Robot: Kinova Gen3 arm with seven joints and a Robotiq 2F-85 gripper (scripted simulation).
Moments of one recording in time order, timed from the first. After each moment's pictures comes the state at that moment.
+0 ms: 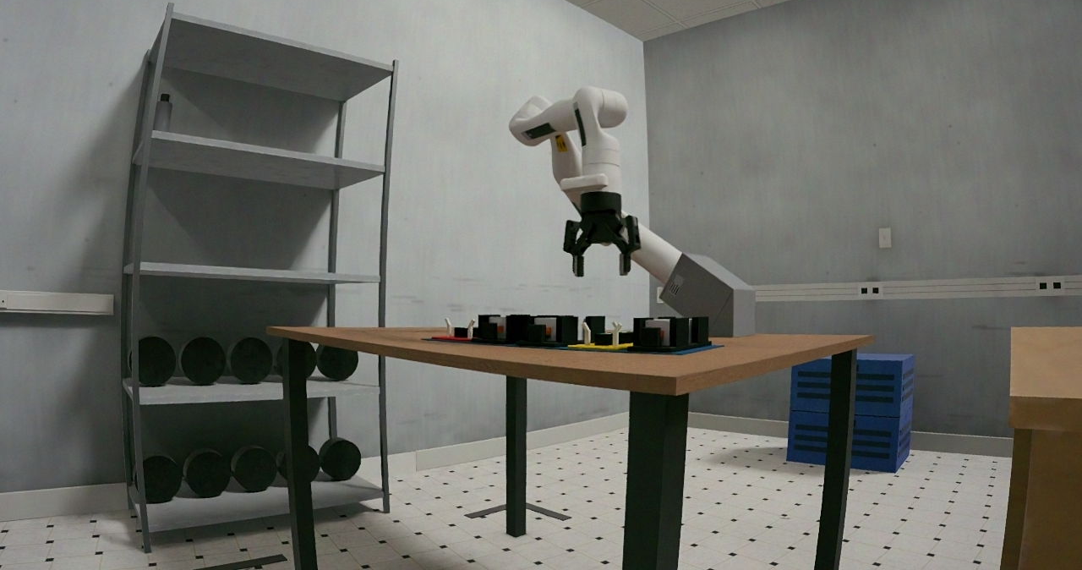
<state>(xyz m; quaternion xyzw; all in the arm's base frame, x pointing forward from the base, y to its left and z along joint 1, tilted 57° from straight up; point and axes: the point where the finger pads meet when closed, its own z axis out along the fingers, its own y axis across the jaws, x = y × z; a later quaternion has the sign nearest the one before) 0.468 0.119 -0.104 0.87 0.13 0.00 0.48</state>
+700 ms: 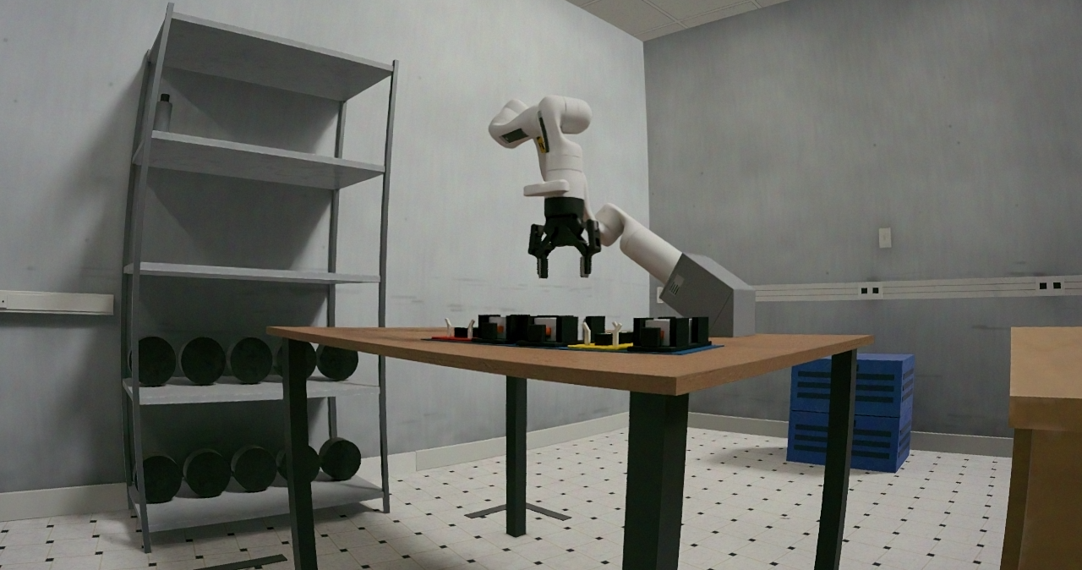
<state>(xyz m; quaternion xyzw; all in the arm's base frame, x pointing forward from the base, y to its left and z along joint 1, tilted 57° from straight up) 0.487 0.077 -0.038 0.87 0.13 0.00 0.48</state>
